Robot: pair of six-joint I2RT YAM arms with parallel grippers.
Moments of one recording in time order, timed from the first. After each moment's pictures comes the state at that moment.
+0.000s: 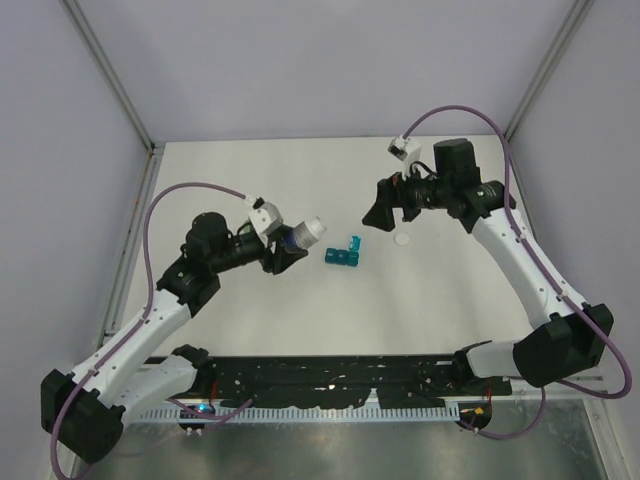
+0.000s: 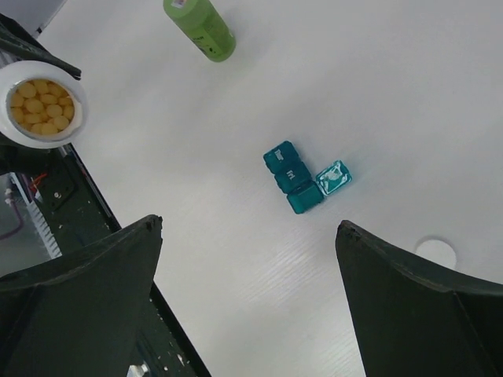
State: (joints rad) left arm -0.51 0.93 0.74 0.01 0.58 0.11; right arm 0.30 1.34 1.35 -0.65 -0.67 -0.06
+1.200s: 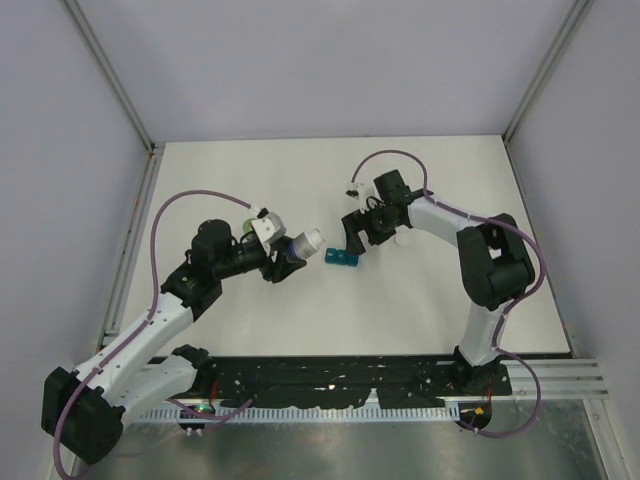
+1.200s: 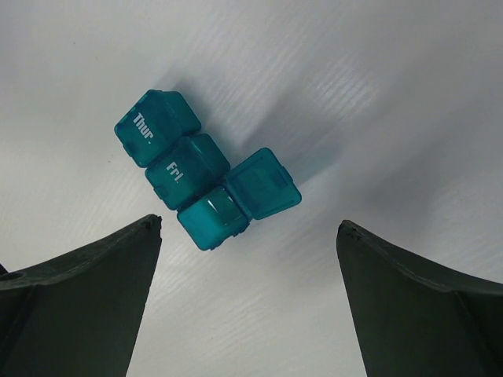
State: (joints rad) left arm -0.51 0.92 0.66 0.01 0.59 0.13; right arm 0.40 1.85 1.24 -0.47 -0.46 -0.13
